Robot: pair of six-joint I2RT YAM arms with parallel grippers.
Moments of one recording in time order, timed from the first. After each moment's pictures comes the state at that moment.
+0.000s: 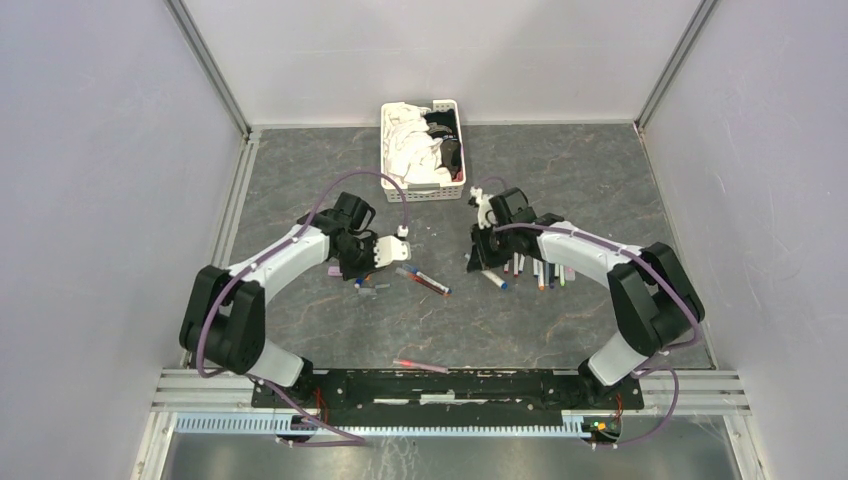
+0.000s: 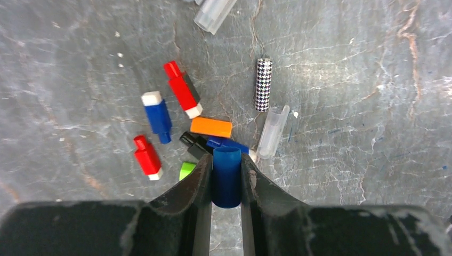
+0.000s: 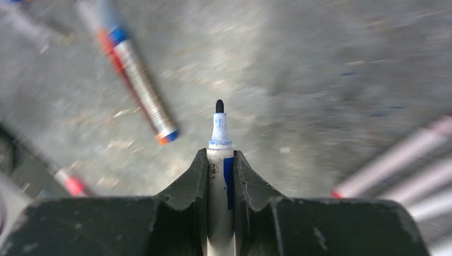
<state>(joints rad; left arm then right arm) -0.40 1.46 0.94 -0.74 0.27 1.05 0.55 1.62 0.94 -0.33 -0.42 0.22</state>
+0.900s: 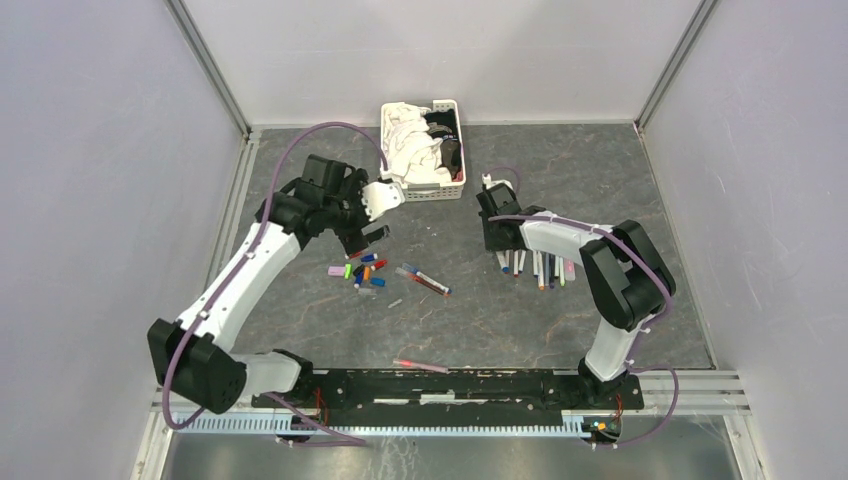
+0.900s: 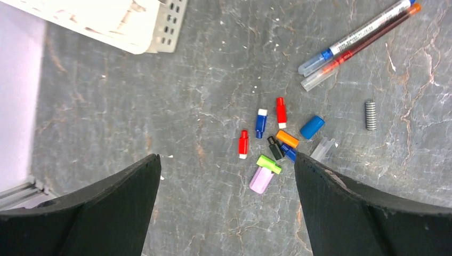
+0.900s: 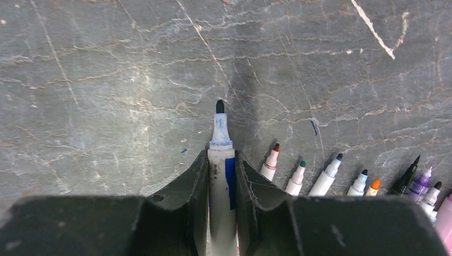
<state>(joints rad) -0.40 1.30 1.20 -0.79 0.24 0.82 0.54 1.79 1.06 -0.29 0.25 0.34</state>
